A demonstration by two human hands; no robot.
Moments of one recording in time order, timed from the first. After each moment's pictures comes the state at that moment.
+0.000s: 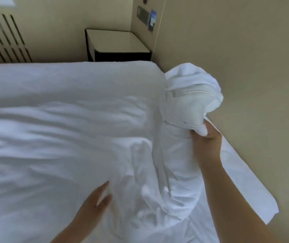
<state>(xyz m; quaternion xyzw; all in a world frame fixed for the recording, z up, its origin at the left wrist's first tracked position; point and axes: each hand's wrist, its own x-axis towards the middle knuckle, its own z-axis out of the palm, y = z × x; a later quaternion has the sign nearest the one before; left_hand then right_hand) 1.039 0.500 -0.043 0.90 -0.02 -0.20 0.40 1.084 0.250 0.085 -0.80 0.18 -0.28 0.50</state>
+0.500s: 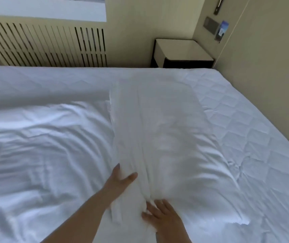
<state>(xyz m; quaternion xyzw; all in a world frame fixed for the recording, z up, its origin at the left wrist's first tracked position) 0.999 0.737 0.025 0.75 0.23 -0.22 0.57 0.927 0.564 -0.037 -0.94 -0.30 -0.01 0.14</state>
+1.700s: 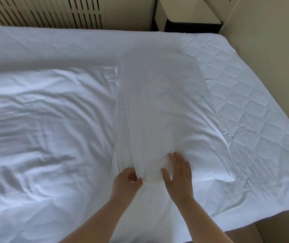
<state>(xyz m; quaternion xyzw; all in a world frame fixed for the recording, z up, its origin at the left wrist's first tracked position) 0.910 0.691 0.003 0.82 0.21 -0.18 0.51 0.918 0.540 -0.018 -0.97 0.04 -0.04 0.23</state>
